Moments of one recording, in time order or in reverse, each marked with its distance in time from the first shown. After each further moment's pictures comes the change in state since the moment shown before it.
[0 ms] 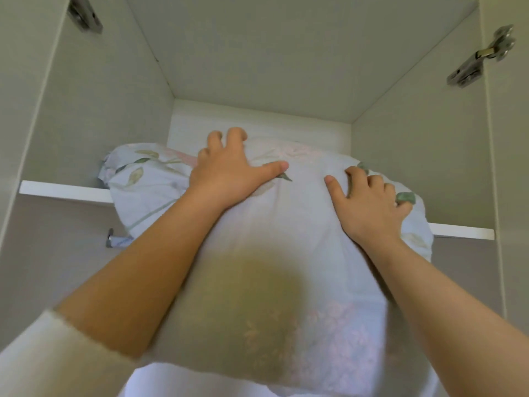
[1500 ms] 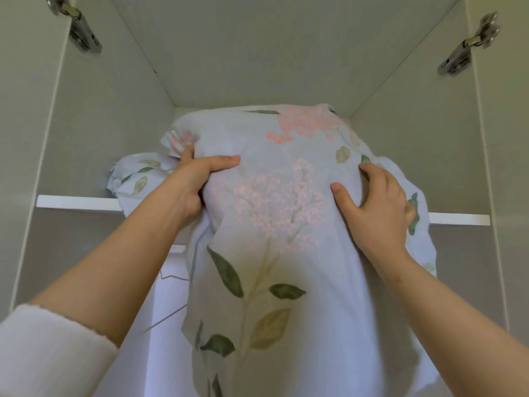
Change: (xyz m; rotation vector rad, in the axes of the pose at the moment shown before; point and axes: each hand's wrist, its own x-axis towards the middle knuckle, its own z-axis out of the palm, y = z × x) left_hand 0.023 -0.040 -0.010 -1.164 -0.140 -0.379; right_hand -0.022 0.023 -0.002 0.353 0.201 -0.047
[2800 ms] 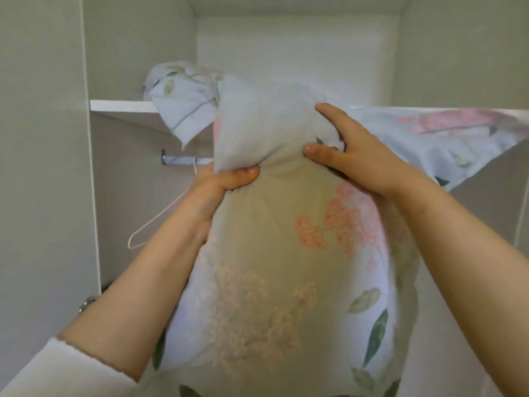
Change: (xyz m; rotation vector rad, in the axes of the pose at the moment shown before) left_hand -0.168 -0.087 -0.016 0.017 -0.017 -0.087; right_hand -0.062 -0.003 -0.030 0.228 -0.748 -0.237
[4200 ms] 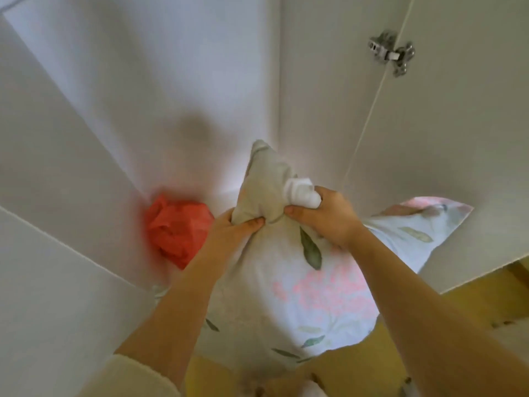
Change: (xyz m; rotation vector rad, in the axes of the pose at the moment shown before) left_hand -0.232 -0.236 -0.061 0.410 -0.288 -0.855; right_hand -0.340 0.002 0.177 0.291 -0.143 1.222
